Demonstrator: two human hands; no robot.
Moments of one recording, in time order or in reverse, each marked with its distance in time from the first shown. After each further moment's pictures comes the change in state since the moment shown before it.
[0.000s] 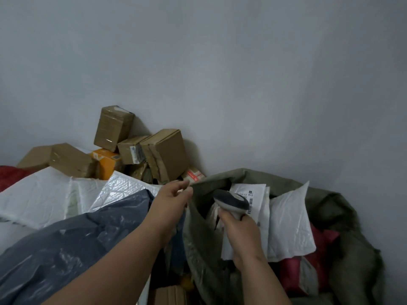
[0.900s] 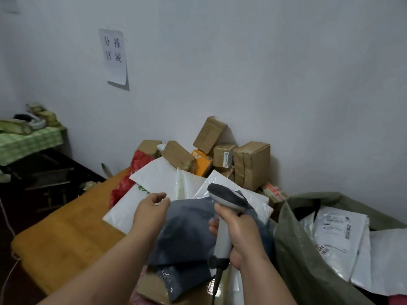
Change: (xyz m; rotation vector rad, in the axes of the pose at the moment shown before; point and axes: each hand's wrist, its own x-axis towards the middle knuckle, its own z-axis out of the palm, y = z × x) left_hand -0.085 -0.018 -0.288 0.208 0.530 -0.072; right_hand -0.134 0.008 0.215 0.161 -0.386 0.057
